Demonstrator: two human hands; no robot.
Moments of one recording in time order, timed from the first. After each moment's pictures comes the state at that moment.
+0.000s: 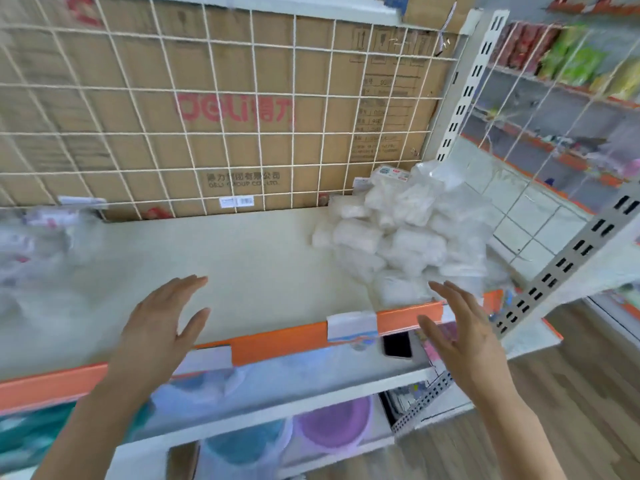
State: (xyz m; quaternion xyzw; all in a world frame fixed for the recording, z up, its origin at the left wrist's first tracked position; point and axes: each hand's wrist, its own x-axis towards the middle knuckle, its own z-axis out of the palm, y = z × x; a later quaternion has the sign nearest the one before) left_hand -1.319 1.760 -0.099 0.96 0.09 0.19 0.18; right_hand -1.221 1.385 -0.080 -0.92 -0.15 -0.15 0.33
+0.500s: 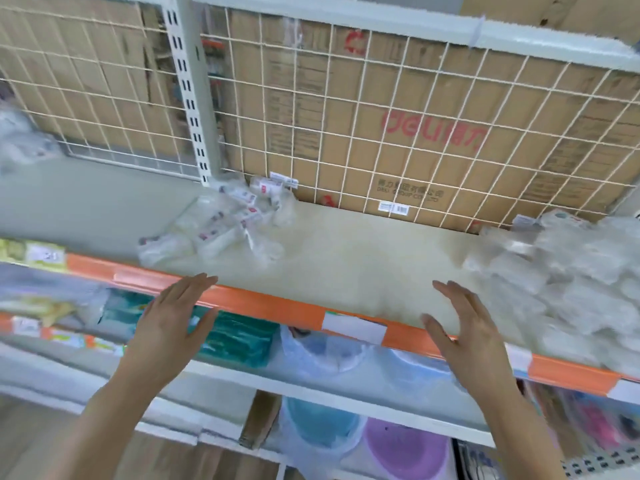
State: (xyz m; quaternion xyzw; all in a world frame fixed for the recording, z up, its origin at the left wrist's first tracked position) left_hand -1.511 1.851 -0.100 0.90 0.28 0.27 0.18; right_hand -1.275 1.556 -0.071 -0.88 -0.32 -0.07 0.34
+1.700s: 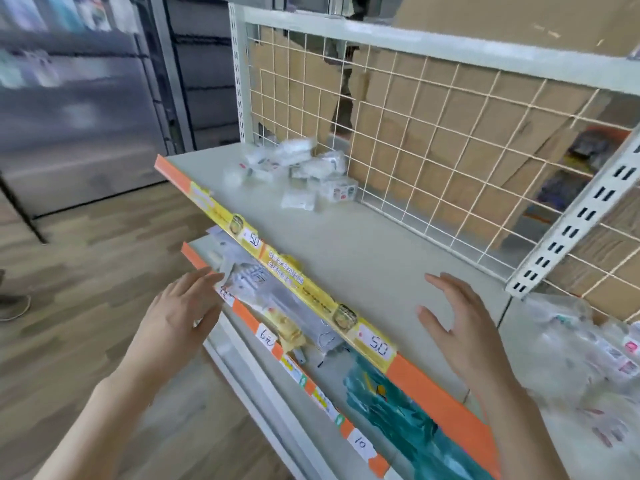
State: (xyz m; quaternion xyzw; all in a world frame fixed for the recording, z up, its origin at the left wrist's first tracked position) left_hand -1.829 2.172 -0.087 0.81 0.51 0.27 0.09; right_hand -1.474 2.062 -0.052 -0.74 -0.59 0.04 0.32
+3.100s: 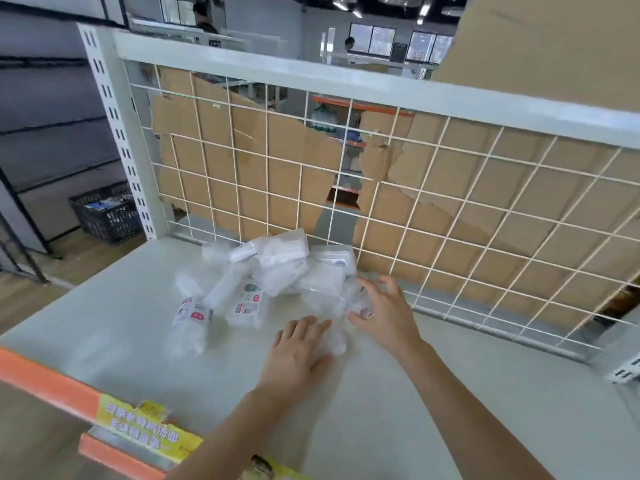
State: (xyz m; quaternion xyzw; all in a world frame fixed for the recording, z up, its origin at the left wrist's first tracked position) left_hand -1.673 2.551 -0.139 0.94 0.22 0.19 0.18; right_hand -1.495 2.468 -0.091 -0.87 -0.45 0.00 0.21
